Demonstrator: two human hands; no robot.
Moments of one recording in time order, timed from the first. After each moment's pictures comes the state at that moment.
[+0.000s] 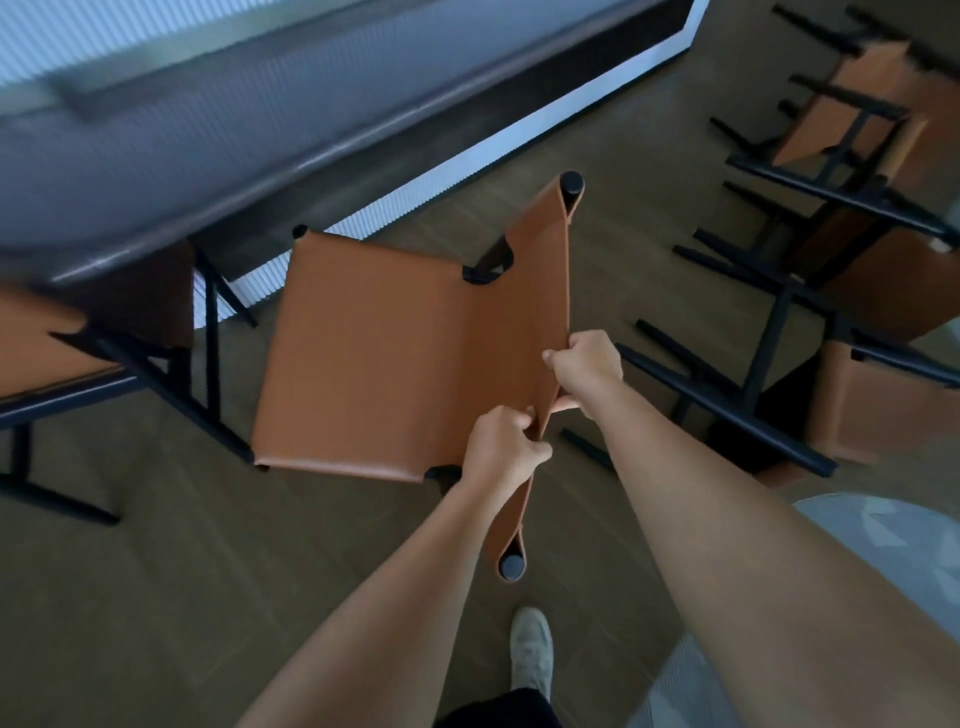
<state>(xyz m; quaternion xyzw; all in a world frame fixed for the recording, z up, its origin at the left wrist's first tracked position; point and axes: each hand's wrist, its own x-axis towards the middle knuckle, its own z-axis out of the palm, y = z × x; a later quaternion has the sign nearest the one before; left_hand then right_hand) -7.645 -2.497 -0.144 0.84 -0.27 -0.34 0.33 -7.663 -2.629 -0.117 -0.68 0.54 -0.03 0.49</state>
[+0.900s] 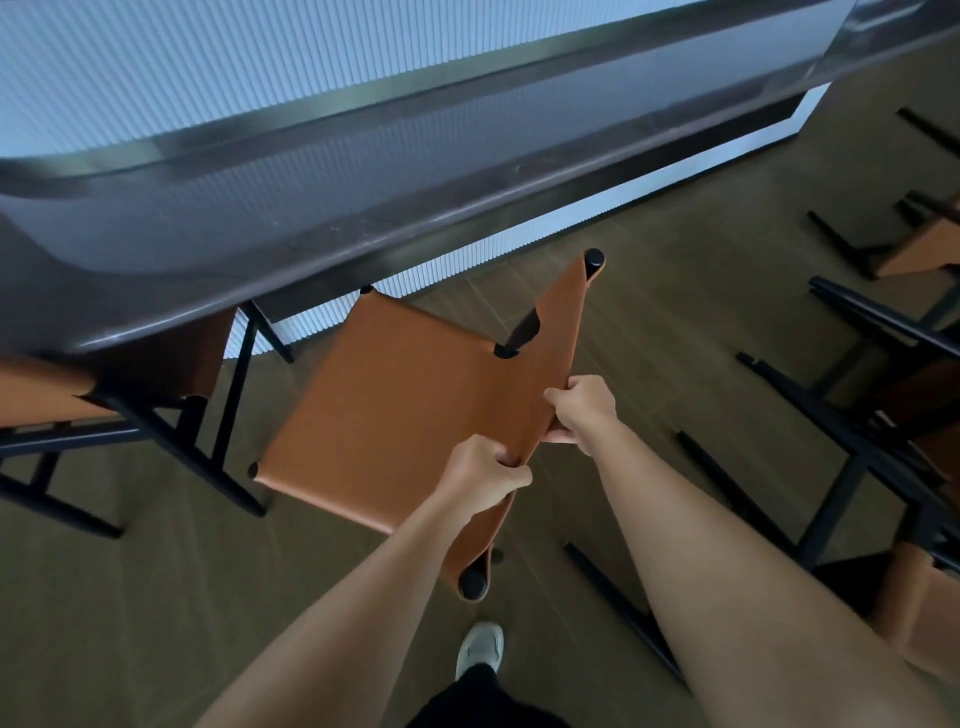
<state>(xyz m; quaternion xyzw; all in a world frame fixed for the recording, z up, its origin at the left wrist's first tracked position) -7.514 -2.648 -0.129 0.84 -0.12 -0.38 0.36 -7.530 -2.803 -0.113 -0.68 0.49 0.02 0.55</state>
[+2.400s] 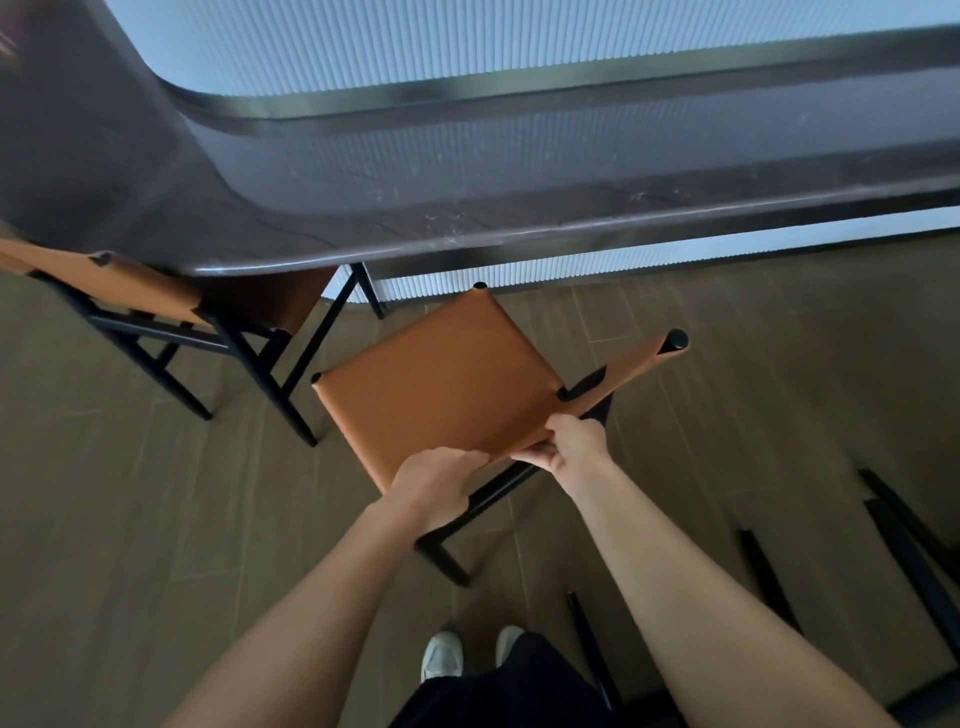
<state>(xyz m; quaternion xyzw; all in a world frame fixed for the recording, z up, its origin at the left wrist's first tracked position) -7.477 -2.660 -0.116 0.94 -0.22 -0.23 0.11 -7.460 -2.838 -0.130 -0.42 0.45 0.12 0.78</state>
